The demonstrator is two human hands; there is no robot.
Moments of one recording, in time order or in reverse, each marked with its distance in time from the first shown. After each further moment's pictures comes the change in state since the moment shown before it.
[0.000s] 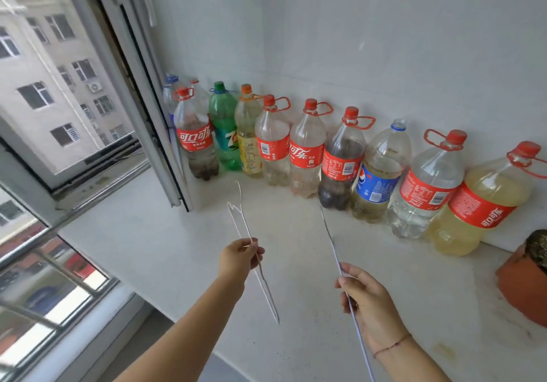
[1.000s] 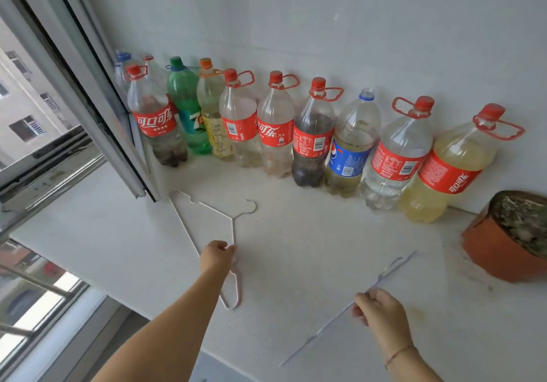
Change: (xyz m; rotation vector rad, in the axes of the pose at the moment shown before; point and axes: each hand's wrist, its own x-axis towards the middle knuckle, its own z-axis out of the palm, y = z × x) left_hand 0.052 -0.063 0.017 0.585 0.135 -0.075; right_hand 0.003 0.061 -0.084 -0.416 0.368 0.126
